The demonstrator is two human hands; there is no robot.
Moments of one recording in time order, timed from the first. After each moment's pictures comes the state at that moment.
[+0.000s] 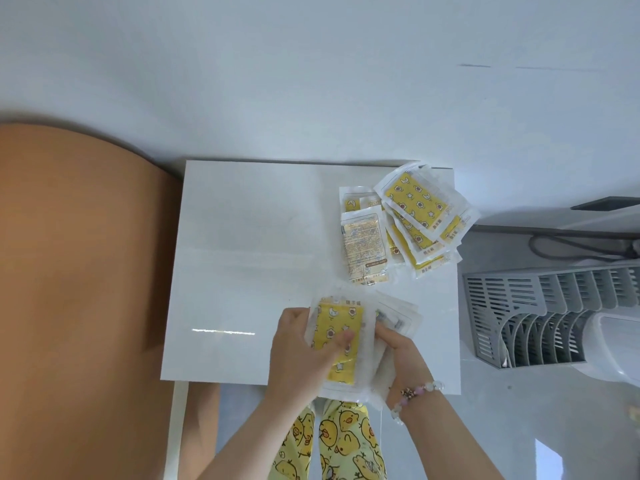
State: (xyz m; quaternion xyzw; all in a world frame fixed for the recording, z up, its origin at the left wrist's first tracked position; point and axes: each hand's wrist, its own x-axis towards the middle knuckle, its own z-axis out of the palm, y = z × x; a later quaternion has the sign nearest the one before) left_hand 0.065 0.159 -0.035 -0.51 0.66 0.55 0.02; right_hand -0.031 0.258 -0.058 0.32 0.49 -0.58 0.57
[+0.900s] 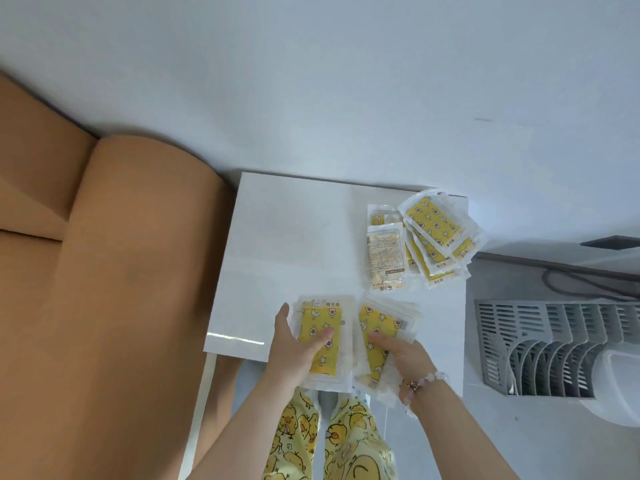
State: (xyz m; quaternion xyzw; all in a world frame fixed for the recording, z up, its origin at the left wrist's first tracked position) left_hand 0.101 0.147 -0.008 -0.64 0.44 0.63 0.03; right_hand -0.024 0.257 -0.025 0.21 0.64 -0.45 0.58
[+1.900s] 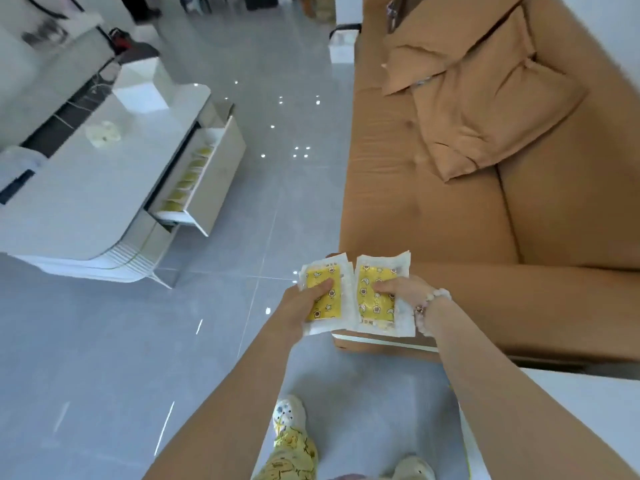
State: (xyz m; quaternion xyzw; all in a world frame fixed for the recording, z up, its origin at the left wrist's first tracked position) left_hand 0.532 0.374 0.218 -0.68 -0.08 0.47 -0.55; right_hand 0.421 0.212 0.236 -0.57 0.49 0.13 0.65
